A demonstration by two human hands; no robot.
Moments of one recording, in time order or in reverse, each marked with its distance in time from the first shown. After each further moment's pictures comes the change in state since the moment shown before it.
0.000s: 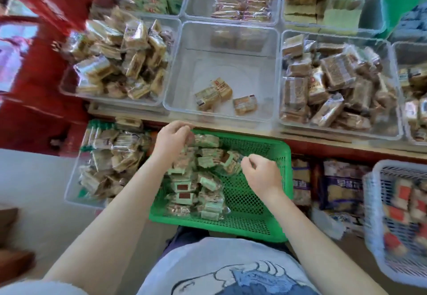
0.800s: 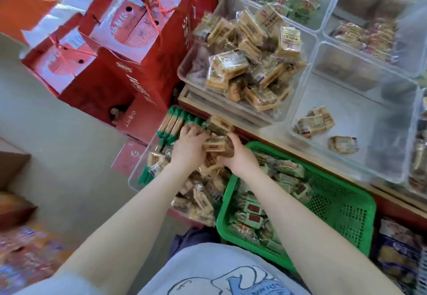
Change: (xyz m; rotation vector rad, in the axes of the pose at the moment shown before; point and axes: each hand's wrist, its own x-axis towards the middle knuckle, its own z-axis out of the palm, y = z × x) left_hand 0.079 -0.161 -0.187 0.703 -0.010 0.142; right_hand 0.090 -0.200 0.256 -0.466 -0.440 -0.035
